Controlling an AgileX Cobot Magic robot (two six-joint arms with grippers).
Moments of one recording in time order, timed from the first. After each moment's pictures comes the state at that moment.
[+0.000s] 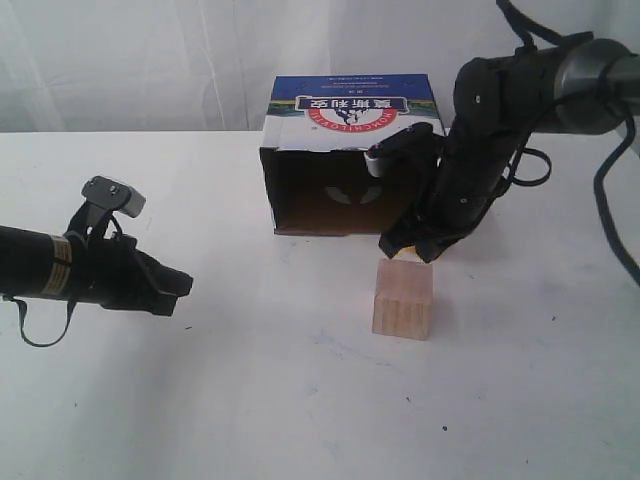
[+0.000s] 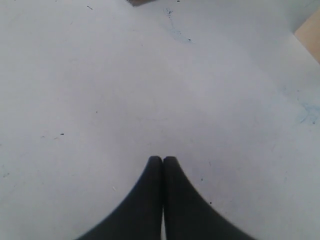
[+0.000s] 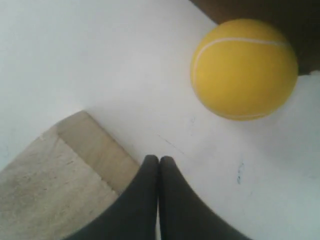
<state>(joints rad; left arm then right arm) -0.16 1.81 -0.78 1.43 -0.60 -1.13 0.34 1.99 -1.43 0.05 0.84 -0.32</state>
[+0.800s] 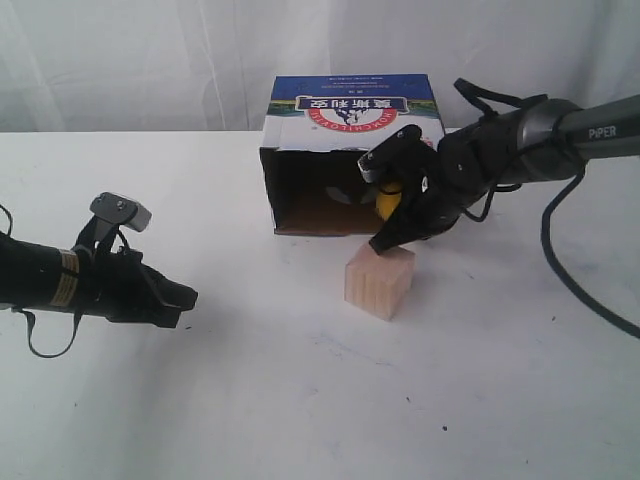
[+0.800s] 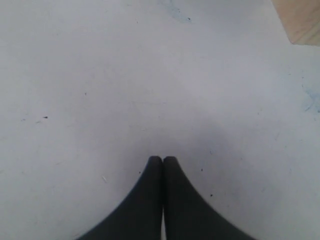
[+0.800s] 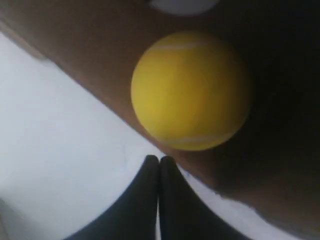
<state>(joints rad) -0.16 1.87 -0.78 1.41 -0.63 -1.10 0.34 2.11 -1.39 -0.20 0.35 -0.16</state>
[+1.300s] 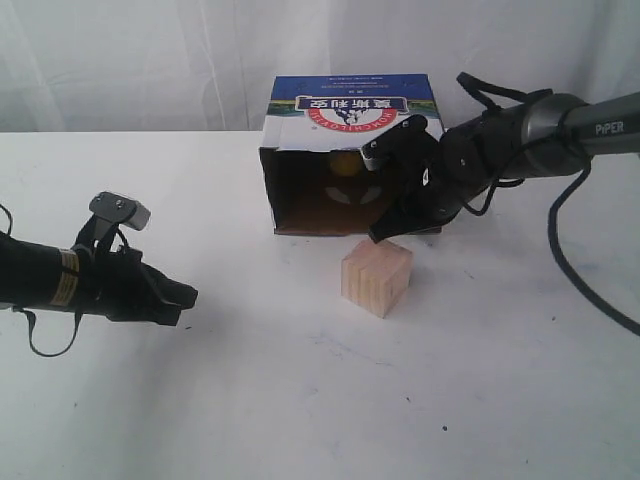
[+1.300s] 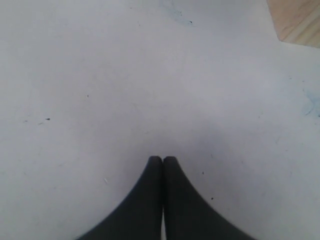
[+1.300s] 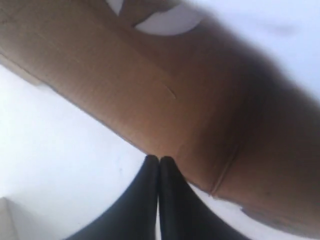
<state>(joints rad) -0.16 1.87 -0.78 1.39 -0.63 -1.10 0.34 2.09 -1.39 -0.21 0.34 -0.09</state>
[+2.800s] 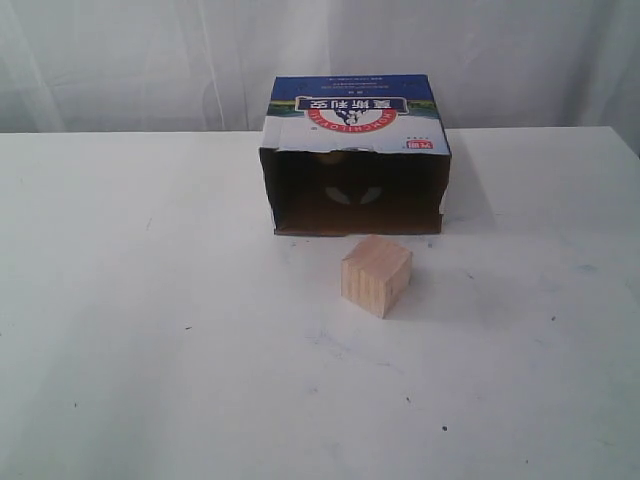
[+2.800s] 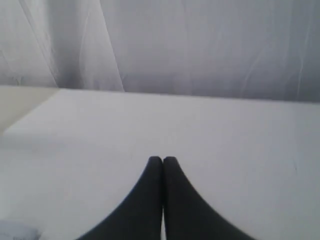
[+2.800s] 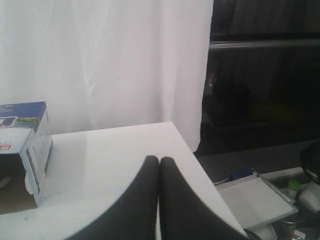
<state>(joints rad) -0.16 0.39 -0.36 1.05 0.48 -1.02 -0.11 0.23 -0.40 -0.39 0.35 0.41</state>
